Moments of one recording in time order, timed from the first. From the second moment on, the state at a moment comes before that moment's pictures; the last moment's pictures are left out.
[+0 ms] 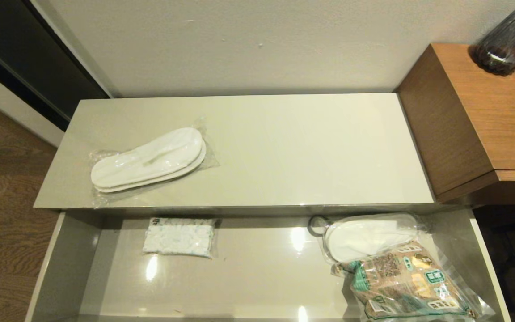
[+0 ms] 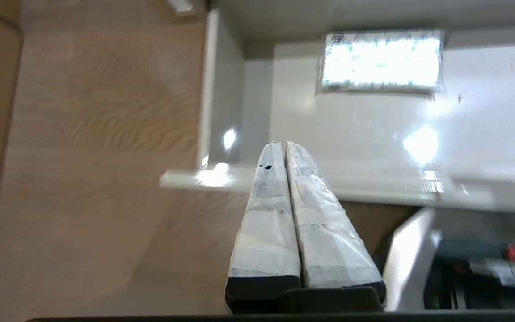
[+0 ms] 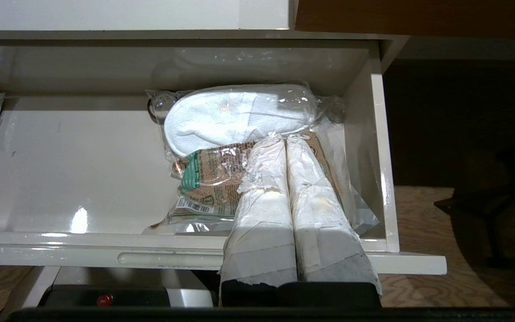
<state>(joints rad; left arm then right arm) 0.00 0.00 -0.28 0.44 0.22 0.12 0.00 0.00 0.00 0.01 0.01 -0.04</state>
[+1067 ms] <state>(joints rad) 0.00 0.00 0.00 -0.02 0.00 -0.04 0.00 0.00 0.00 0.01 0.01 -0.04</state>
